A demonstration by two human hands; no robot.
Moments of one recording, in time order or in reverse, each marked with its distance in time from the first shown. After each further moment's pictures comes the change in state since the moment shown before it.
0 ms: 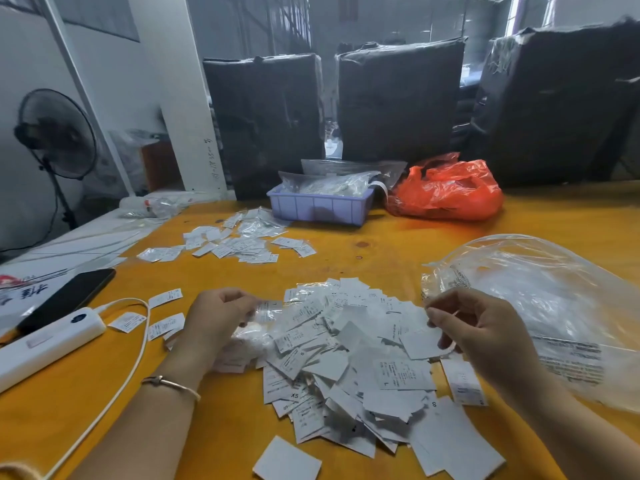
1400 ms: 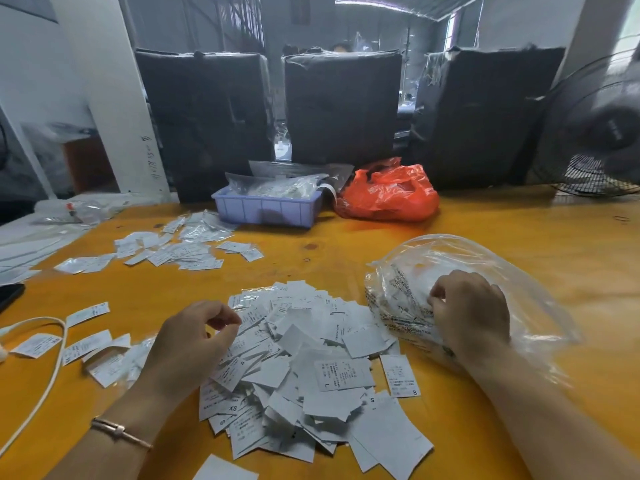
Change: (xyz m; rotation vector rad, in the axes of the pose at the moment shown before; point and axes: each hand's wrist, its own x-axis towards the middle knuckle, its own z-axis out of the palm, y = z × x) left_hand -0.034 0.006 0.036 0.304 -0.088 0.381; right_hand 0.027 0.032 -0.046 -0.989 0.238 0.100
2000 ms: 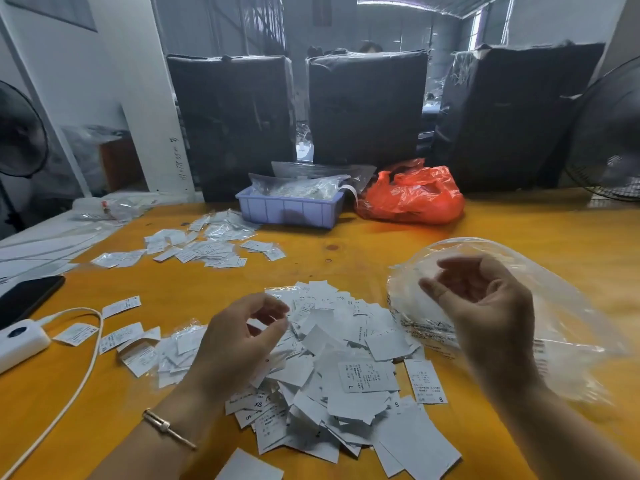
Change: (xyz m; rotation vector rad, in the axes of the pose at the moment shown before) left_hand -0.011 0.022 0.006 -0.222 -0.033 0.081; right_hand -0.027 -0.042 -0.027 1.181 0.189 -0.007
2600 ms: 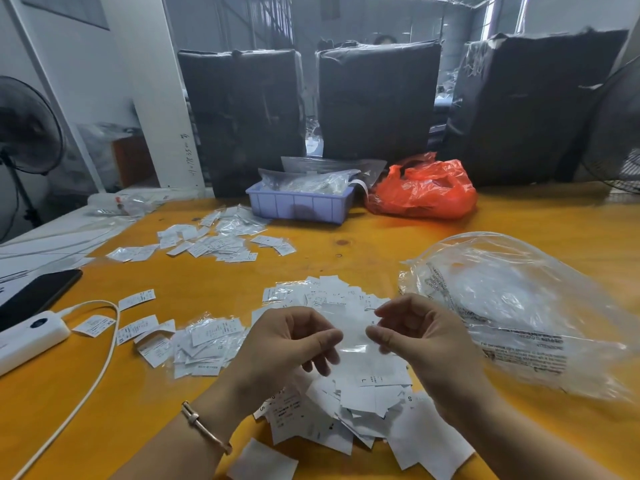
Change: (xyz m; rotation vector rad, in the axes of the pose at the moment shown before) left_hand -0.008 0.016 0.013 -0.388 -0.348 -0.077; right_hand -0.041 -0.006 0.035 0.205 -0.395 0.384
